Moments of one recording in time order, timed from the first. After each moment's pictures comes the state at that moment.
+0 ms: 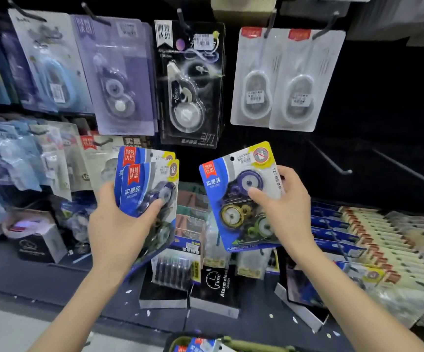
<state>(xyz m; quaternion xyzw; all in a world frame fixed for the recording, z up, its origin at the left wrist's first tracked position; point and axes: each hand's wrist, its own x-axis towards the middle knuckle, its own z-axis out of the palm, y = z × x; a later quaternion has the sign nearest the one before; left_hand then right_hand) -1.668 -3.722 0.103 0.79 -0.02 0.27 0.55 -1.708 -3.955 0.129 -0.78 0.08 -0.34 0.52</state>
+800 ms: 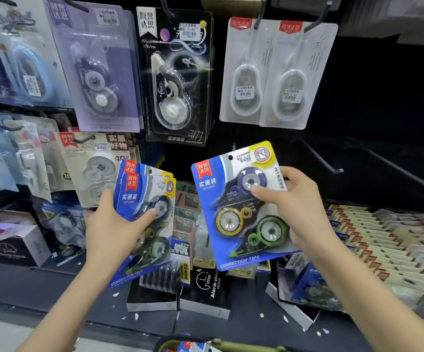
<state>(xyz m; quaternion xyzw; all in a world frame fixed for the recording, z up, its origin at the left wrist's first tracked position) -1.639 -3.726 0.081 0.83 -0.01 0.17 0.53 -1.714 -3.979 0.144 -0.76 0.10 -0.27 0.58</state>
